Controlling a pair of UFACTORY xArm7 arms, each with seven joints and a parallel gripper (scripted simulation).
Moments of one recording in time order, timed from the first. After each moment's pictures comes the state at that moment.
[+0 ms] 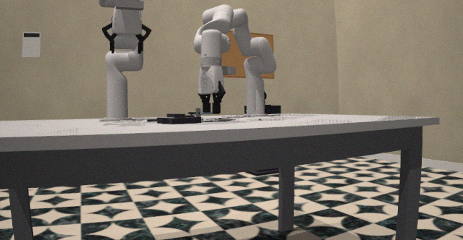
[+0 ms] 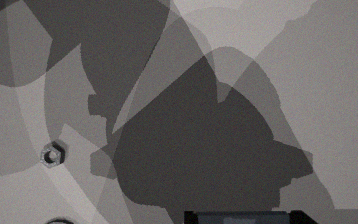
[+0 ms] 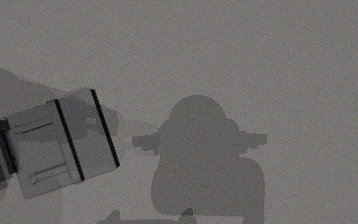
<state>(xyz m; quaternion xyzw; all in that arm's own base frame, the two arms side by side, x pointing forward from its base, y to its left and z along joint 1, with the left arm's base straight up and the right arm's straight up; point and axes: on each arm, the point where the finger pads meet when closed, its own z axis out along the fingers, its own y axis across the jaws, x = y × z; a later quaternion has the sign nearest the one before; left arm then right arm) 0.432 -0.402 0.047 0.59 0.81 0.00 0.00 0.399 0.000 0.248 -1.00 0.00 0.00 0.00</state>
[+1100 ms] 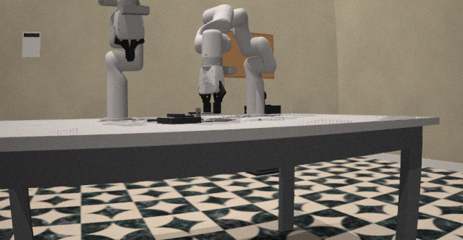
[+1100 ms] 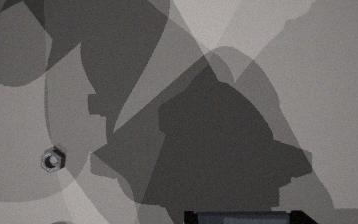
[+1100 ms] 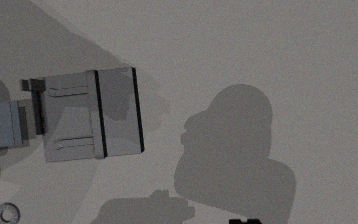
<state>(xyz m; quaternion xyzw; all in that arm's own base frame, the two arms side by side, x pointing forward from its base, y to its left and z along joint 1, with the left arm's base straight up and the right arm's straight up) 0.431 -0.399 0.048 0.59 0.81 0.00 0.01 0.405 0.013 0.230 -0.99 -0.11 0.02 0.04</state>
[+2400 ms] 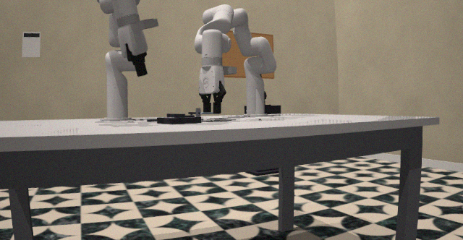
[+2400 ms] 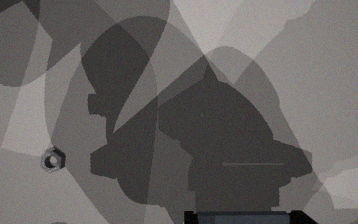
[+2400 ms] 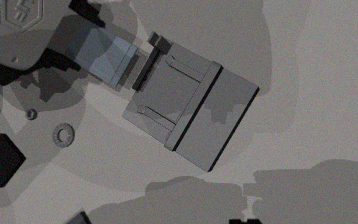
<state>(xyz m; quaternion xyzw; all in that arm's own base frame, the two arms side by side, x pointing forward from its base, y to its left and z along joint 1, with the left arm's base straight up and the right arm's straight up) 0.431 -0.399 0.048 0.59 0.81 0.00 0.01 0.423 0.048 0.180 -0.90 -0.41 0.01 0.17</state>
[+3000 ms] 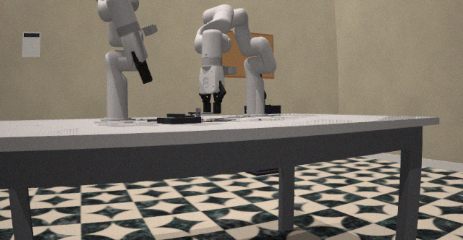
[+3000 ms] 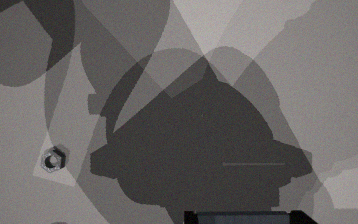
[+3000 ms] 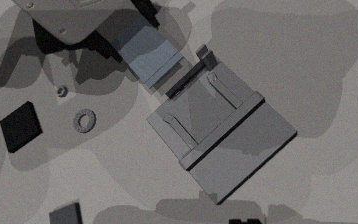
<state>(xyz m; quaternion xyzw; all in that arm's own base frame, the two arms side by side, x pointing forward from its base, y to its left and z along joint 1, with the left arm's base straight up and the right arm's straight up) 0.431 -0.399 0.048 0.59 0.81 0.00 0.01 0.432 0.063 0.156 -0.82 -0.53 -0.03 0.22</state>
